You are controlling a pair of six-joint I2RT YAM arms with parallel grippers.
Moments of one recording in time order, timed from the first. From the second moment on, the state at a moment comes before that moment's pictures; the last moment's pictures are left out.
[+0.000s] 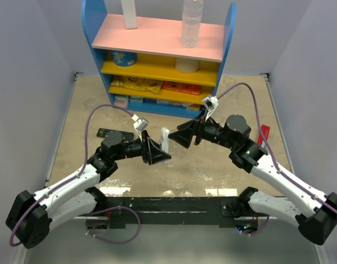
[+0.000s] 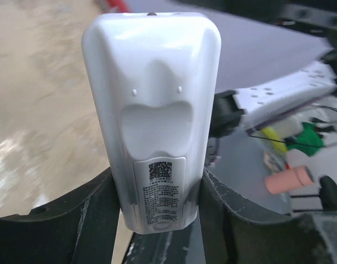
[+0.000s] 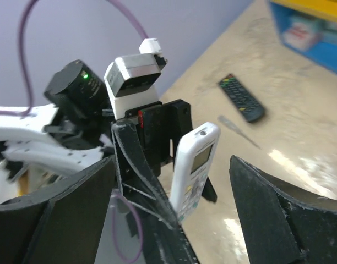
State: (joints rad) left arm -0.66 0.92 0.47 0.39 0.66 -0.68; right arm 0.72 0.97 0.83 0.13 -0.43 0.64
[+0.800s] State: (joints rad) left arm -0.82 1.47 0.79 -0.36 0.01 -0.46; right arm 0.72 0.92 0.85 -0.33 0.03 0.41
